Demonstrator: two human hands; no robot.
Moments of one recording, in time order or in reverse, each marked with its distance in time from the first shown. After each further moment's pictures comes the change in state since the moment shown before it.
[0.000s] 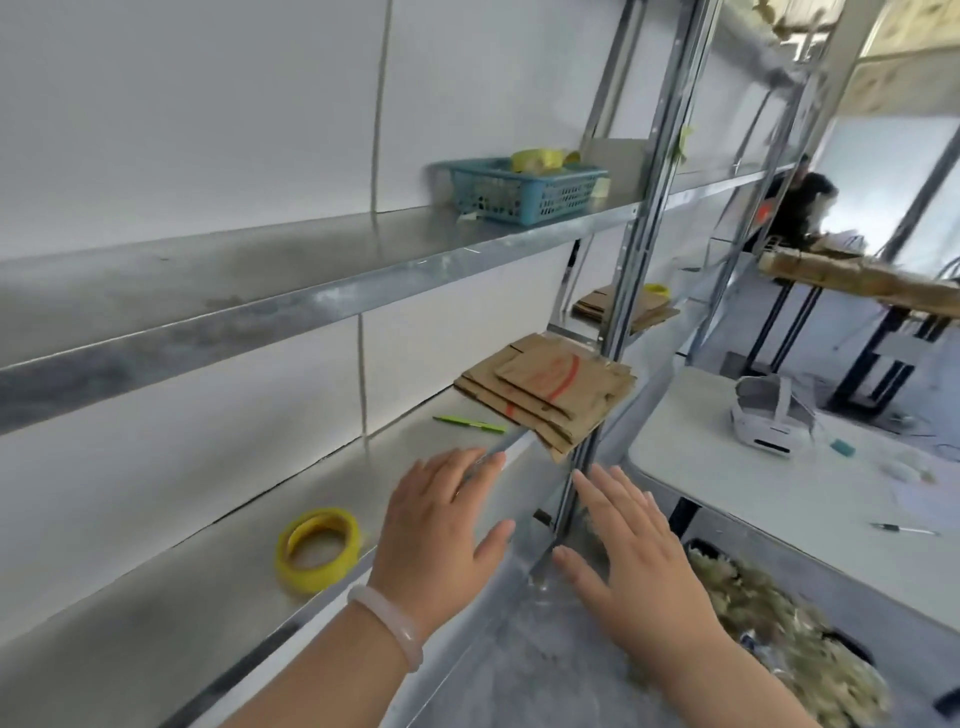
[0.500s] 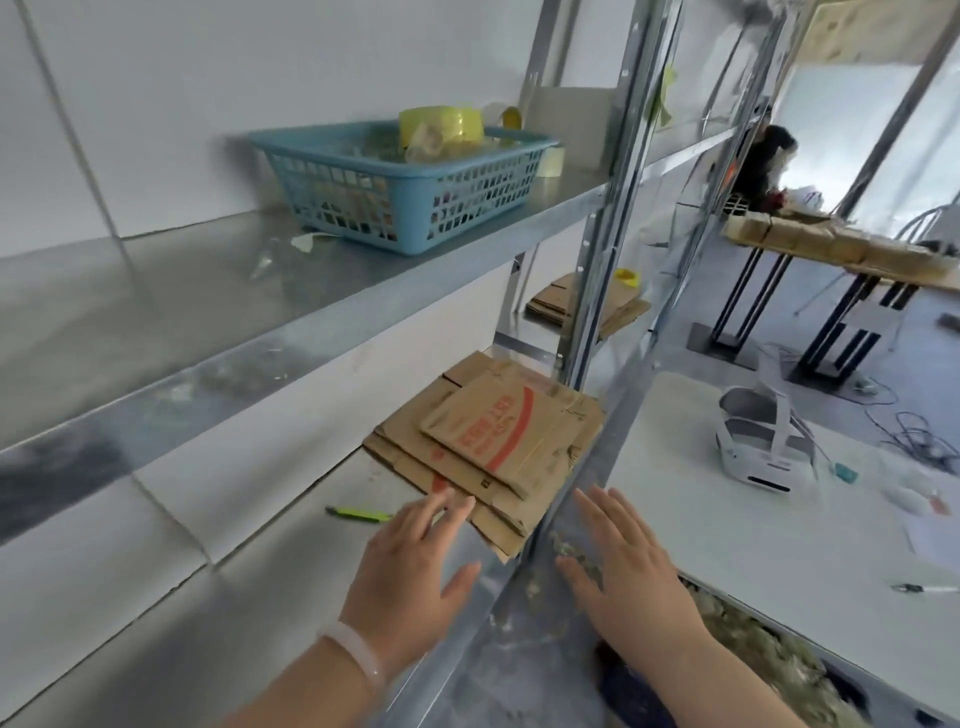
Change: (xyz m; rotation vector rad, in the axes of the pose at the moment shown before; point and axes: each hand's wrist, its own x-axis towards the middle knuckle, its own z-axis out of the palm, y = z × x) left_hand 0.176 -0.073 0.194 -0.125 -0.339 -0.091; right_hand 0.216 0.157 0.044 0.047 -0.190 0.259
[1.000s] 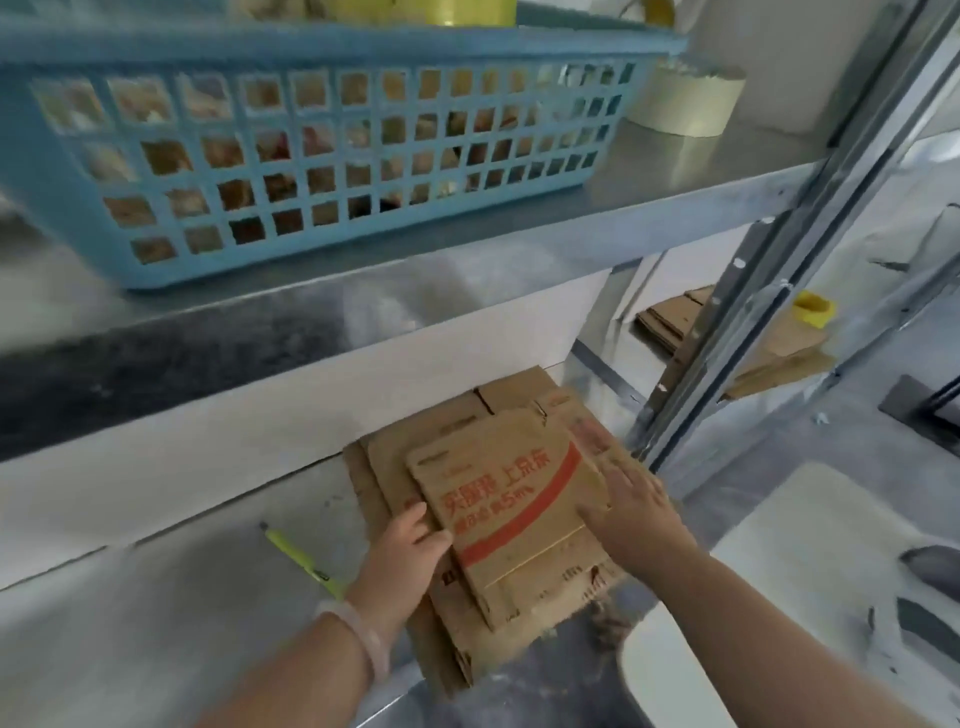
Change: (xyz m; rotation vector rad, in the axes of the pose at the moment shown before) left_hand 0.173 -0.025 0.112 -0.972 0.140 -1.158; right_hand 0.321 0.095 0.025 -0.047 -0.349 -0.132
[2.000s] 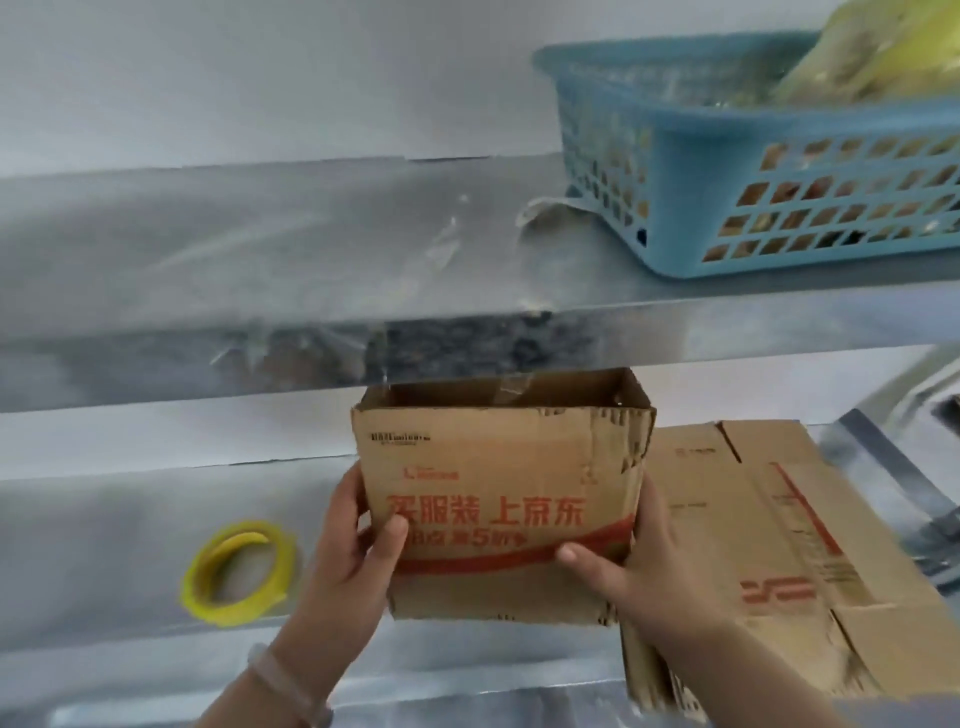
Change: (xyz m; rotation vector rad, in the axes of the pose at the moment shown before) left_hand -0.166 -0.037 -0.179 -0.096 0.610 0.586; right_hand -0.078 -0.178 0.064 0.788 -0.245 -0.631
